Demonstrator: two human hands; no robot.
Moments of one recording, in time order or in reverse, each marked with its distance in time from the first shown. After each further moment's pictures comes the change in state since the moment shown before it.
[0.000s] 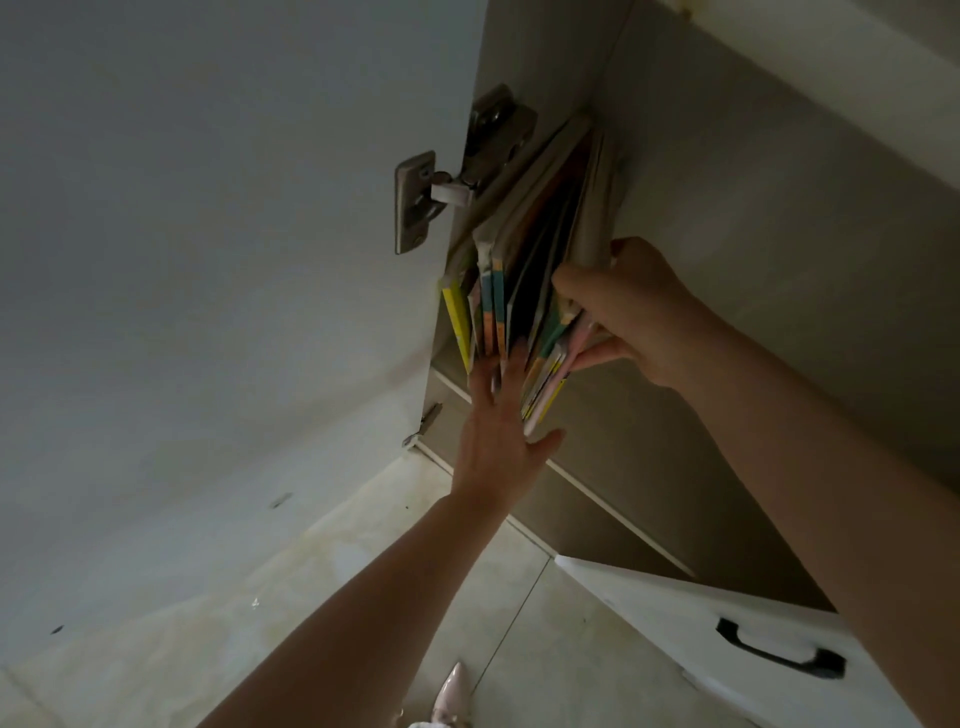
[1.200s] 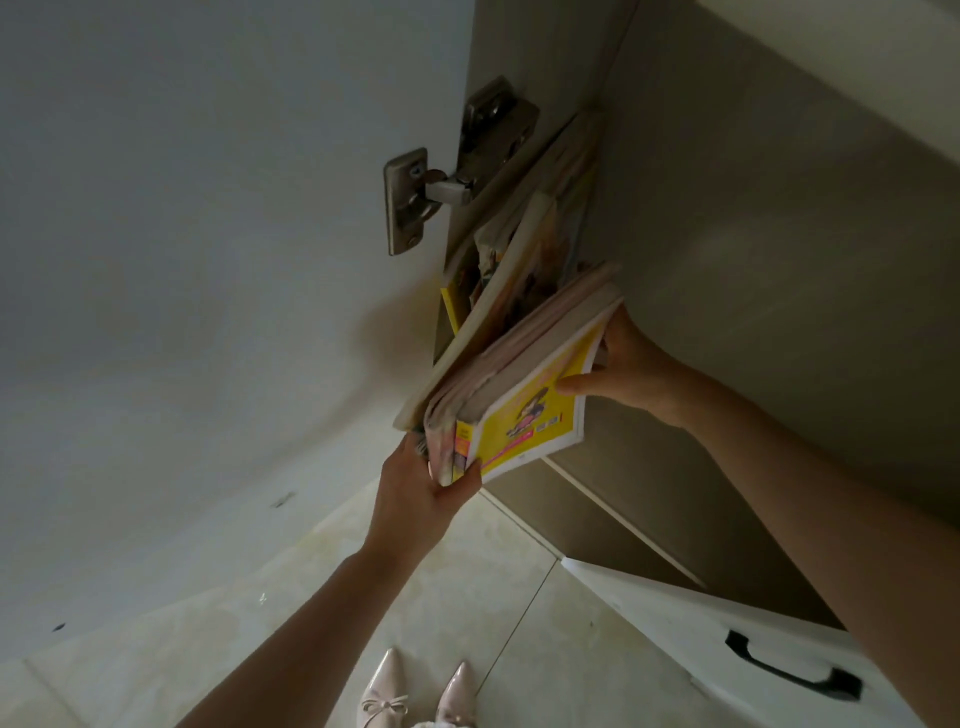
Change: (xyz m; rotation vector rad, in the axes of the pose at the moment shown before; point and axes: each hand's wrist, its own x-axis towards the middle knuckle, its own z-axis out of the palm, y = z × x) left_hand -0.046 -0.063 -0.041 -0.242 0.055 -0.171; right_hand 0.062 0.099 -0.018 -0.173 -0.314 -0.206
